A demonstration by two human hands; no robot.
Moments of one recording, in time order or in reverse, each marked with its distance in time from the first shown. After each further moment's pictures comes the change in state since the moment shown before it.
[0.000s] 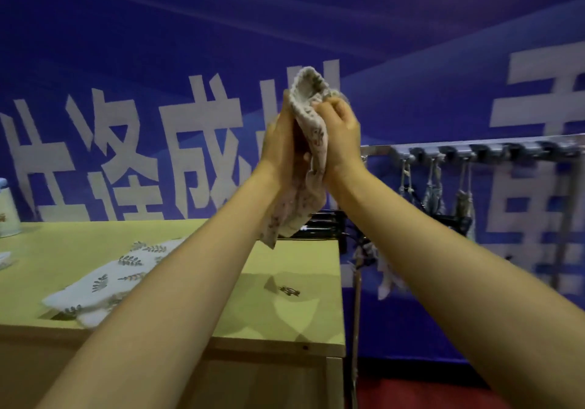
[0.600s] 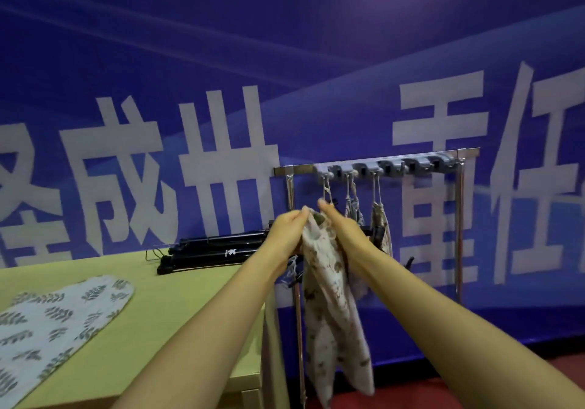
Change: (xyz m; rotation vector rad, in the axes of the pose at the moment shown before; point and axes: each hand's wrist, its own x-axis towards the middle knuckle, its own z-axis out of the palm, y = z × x) left_hand -0.011 -0.130 0.096 0.332 -0.181 -0.296; right_hand -0.036 -0.004 -0.206 -0.477 0.141 0.549
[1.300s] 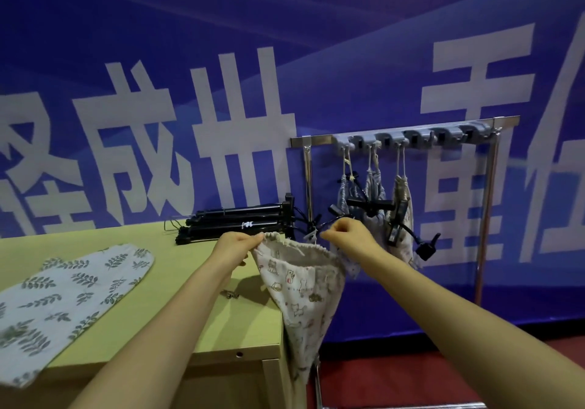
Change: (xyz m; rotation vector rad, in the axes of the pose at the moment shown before) left_hand -0.010 -0.090 -0.107 0.264 0.202 -0.164; right_hand 0.027 0.067 0.011 -0.484 -0.001 -0.104
